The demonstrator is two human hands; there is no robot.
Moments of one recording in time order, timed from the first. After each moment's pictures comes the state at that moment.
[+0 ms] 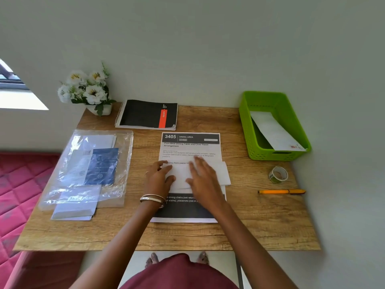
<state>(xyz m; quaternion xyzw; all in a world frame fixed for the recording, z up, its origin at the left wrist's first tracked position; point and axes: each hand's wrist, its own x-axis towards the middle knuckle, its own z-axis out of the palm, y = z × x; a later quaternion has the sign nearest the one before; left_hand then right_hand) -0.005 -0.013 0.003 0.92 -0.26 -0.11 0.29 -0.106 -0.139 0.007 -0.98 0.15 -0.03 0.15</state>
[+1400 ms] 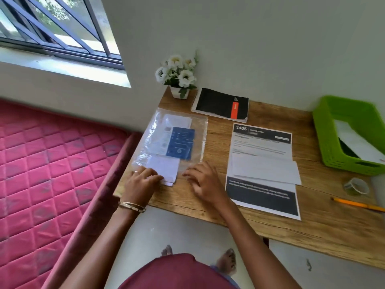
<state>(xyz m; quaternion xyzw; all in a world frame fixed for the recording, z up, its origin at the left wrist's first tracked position) 0.035 0.248 0.003 0.92 -0.34 0.10 0.16 -0.040 0.038 0.012 -0.95 -0.02 -0.09 0.28</state>
